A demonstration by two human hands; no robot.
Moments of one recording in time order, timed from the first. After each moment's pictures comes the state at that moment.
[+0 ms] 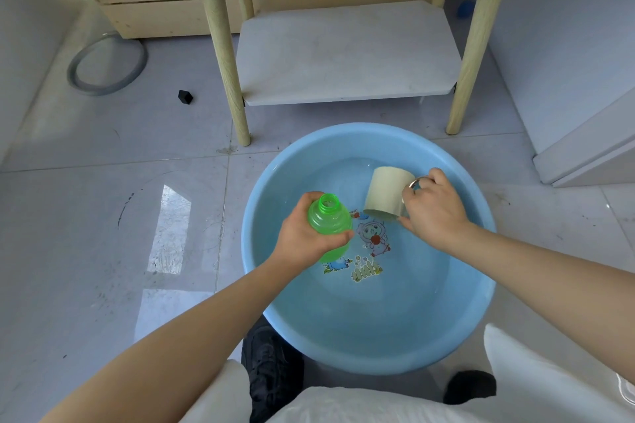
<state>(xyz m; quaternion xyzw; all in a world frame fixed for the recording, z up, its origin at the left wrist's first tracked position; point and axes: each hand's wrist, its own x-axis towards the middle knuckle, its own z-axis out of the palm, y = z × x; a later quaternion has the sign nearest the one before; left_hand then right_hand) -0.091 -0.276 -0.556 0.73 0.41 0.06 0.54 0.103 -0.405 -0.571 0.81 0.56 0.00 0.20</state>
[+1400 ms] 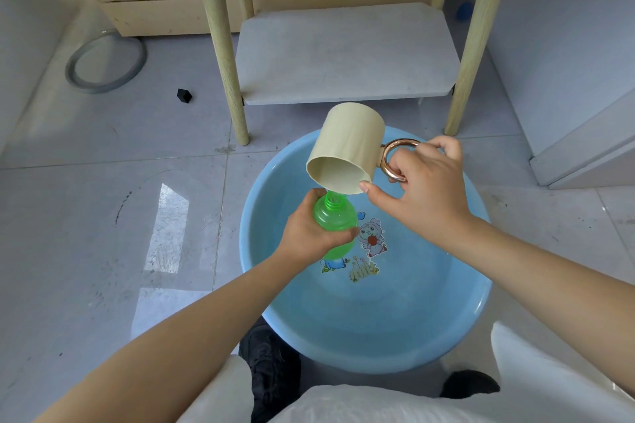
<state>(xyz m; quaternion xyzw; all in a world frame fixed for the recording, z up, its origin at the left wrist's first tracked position) -0.082 -0.280 -0.550 0.73 0.39 0.05 0.55 0.072 -0.385 -0.506 0.80 0.50 0.14 -0.30</state>
